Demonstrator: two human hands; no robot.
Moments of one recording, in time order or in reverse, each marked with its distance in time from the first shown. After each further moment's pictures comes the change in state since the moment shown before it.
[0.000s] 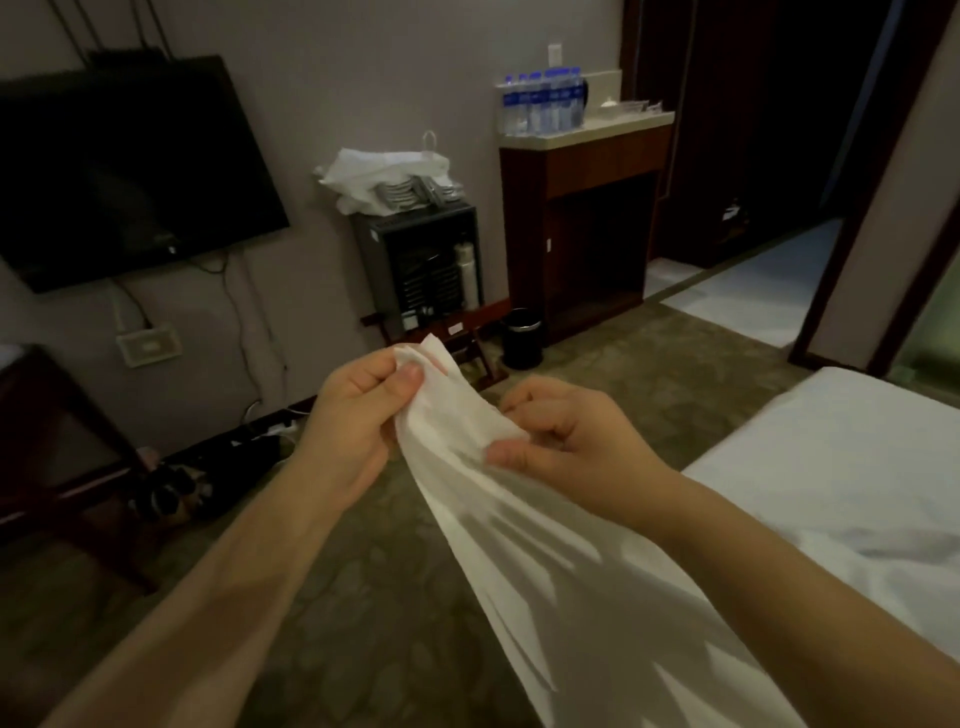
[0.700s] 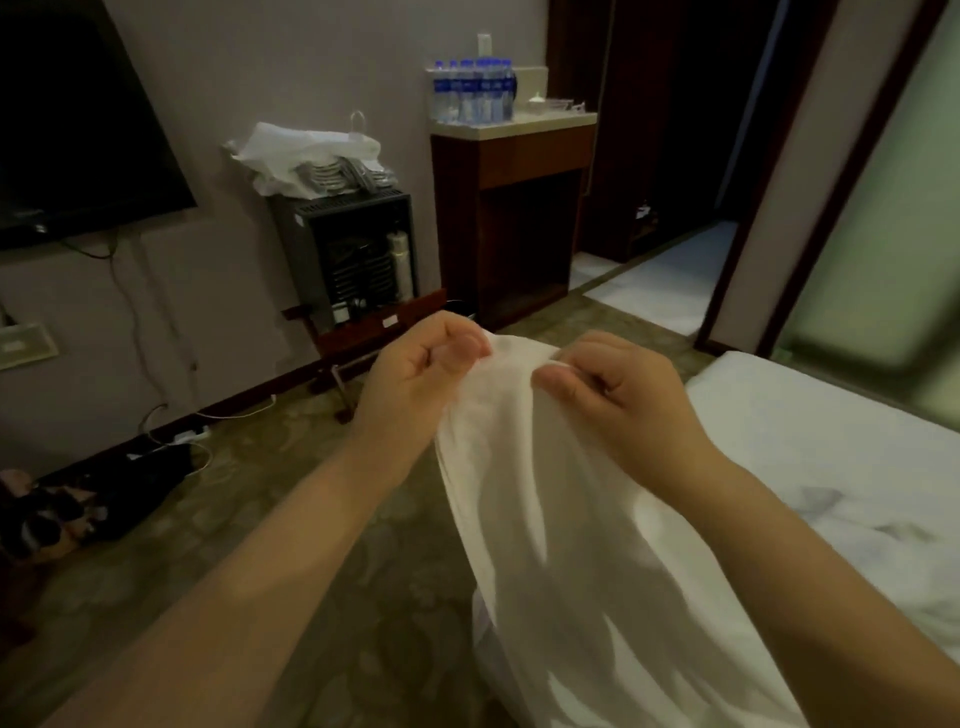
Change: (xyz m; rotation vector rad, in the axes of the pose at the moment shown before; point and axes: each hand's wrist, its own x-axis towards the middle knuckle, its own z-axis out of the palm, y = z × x) left_hand 0.020 -0.018 0.015 0.331 -0.193 0.328; right_hand -0.005 -0.007 -0.016 -0.379 0.352 0.052
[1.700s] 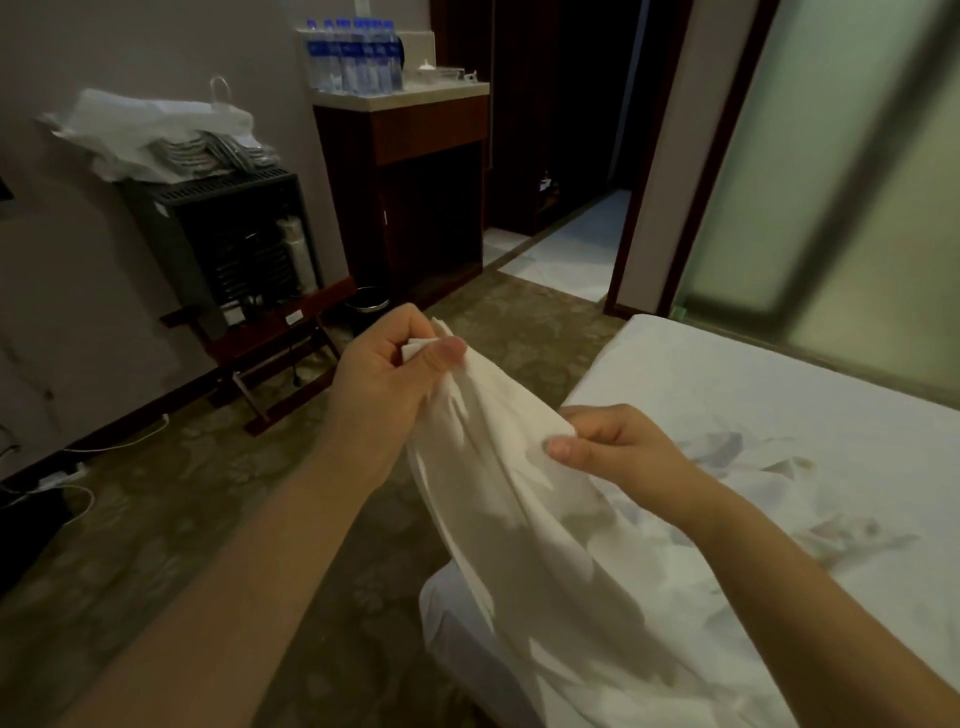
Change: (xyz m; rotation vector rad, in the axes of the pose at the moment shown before) left_hand 0.035 -0.029 0.049 -0.221 0.004 -0.160; right_hand -0.047 0.060 -0.018 0.460 -0.156 0.520
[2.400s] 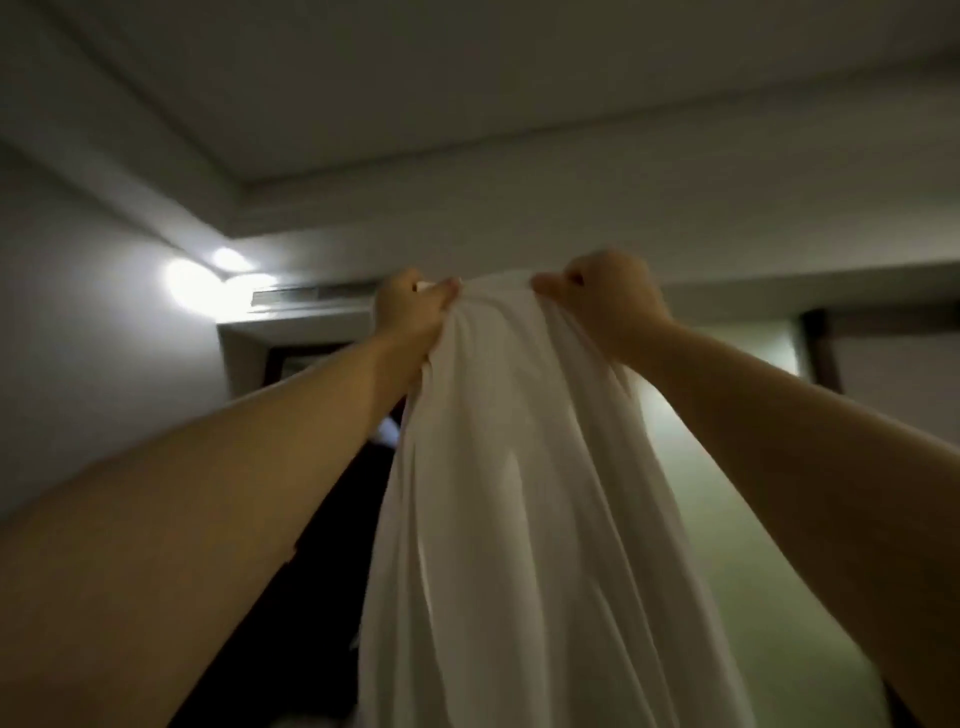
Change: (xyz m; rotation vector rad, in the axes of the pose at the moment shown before) left_hand 0.364 0.361 0.191 -0.123 0.151 0.684; right_hand 0.104 -0.421 -0.330 -1.188 1.170 -0.603
